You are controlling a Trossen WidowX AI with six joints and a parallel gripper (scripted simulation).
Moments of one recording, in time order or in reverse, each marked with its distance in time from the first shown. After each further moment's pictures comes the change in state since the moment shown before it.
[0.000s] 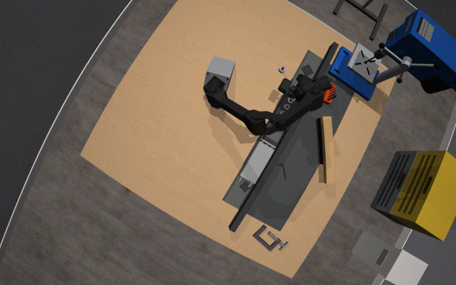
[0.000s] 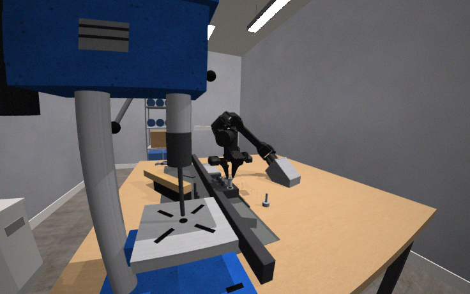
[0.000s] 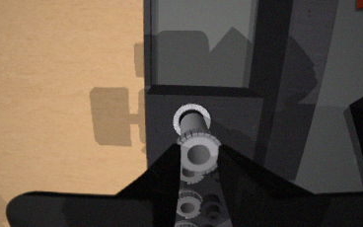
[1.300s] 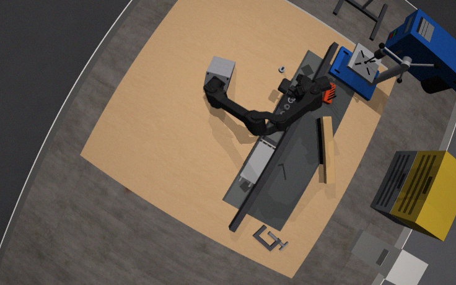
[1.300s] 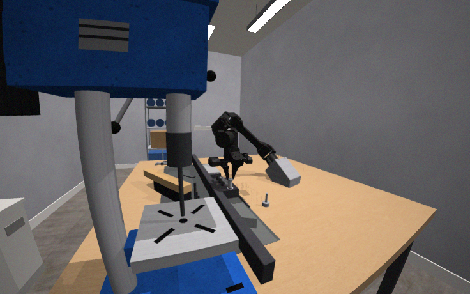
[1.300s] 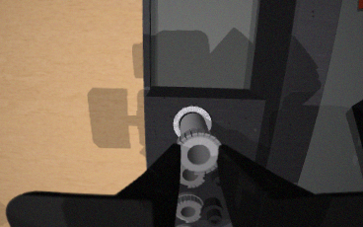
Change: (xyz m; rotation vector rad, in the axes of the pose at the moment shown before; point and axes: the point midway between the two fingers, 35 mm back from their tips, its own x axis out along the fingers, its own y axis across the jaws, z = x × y) arm 0.004 0.000 0.001 0.002 -0.002 -0.003
